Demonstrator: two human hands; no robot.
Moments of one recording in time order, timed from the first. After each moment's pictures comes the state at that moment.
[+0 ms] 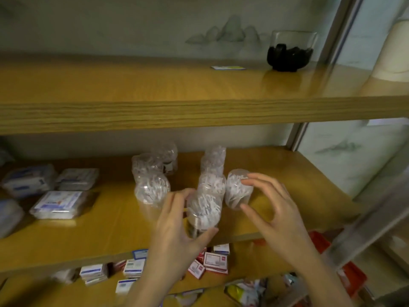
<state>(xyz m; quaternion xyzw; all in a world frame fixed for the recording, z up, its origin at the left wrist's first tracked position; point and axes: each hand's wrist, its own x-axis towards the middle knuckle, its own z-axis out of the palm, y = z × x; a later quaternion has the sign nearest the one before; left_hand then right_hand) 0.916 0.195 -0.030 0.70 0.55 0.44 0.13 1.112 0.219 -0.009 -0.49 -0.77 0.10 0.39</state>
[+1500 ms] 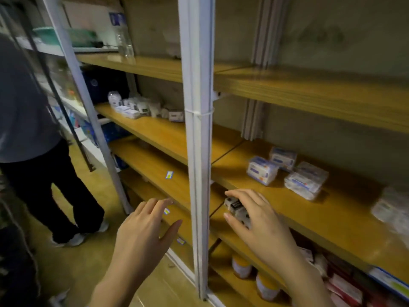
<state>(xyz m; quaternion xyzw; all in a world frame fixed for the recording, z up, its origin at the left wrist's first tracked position) 0.623 -0.107 -0.016 0.40 0.87 0.18 -0.19 0.754 0.074 0.006 -0.14 -0.94 0.23 0.21</state>
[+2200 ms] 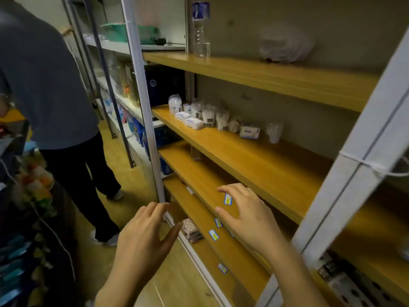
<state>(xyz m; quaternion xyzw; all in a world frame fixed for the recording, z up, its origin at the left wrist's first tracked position) 0.383 -0.193 -0.029 0.28 0.93 0.18 -0.18 0.442 0.008 -0.013 -0.06 -0.96 0.24 0.15</state>
